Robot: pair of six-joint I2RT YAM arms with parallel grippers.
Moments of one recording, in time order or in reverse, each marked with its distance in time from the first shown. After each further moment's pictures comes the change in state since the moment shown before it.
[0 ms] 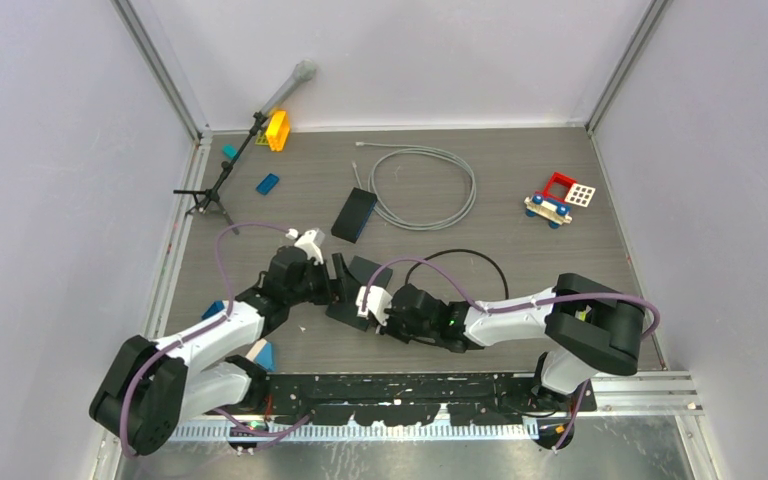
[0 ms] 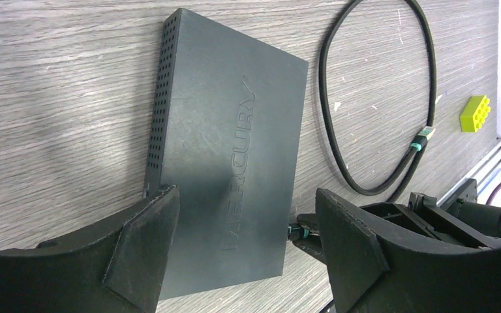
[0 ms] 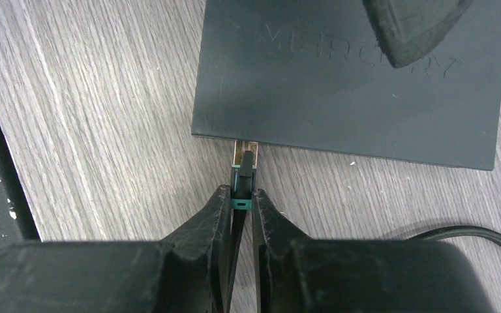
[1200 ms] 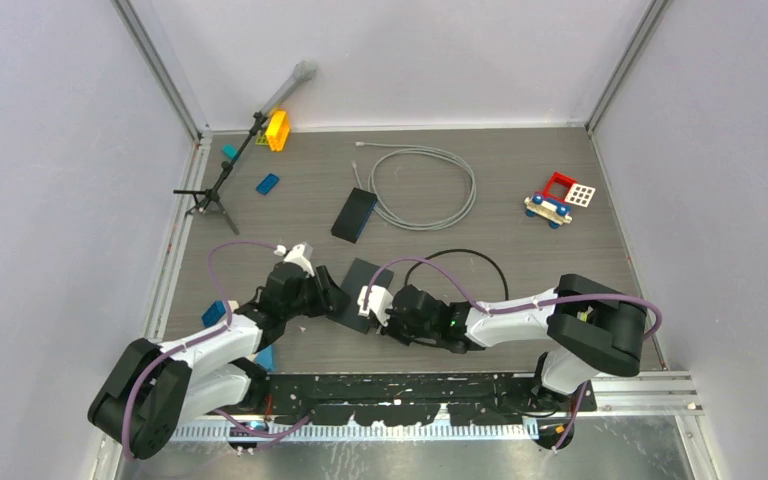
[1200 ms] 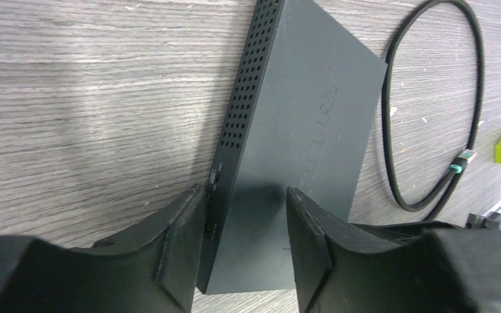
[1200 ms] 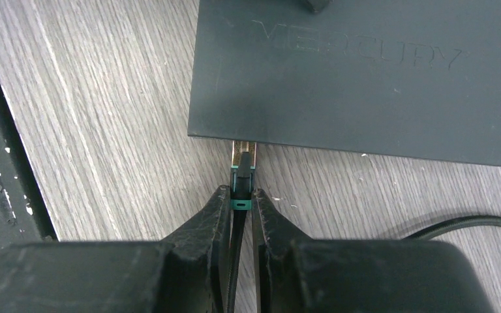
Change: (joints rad) left arm 0.015 -0.013 -0.134 0.091 -0.072 -0.089; right arm -0.002 -0.009 -0.006 -0.003 -0.020 0.035
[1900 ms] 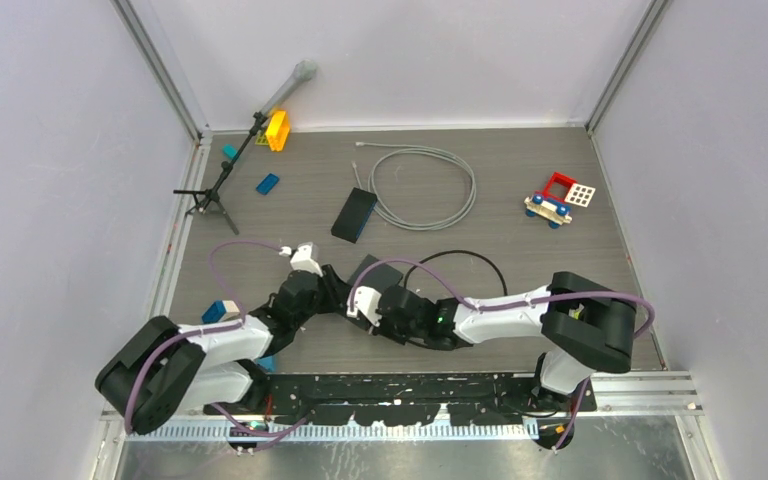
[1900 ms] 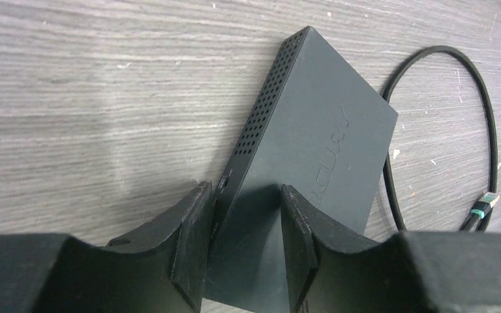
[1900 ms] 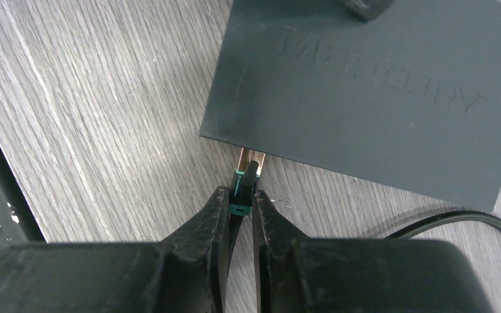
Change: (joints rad) left arm -0.169 0.108 -0.048 0.237 -0.270 -0.029; right arm 0.028 0.039 0.094 -0.136 0.091 0.010
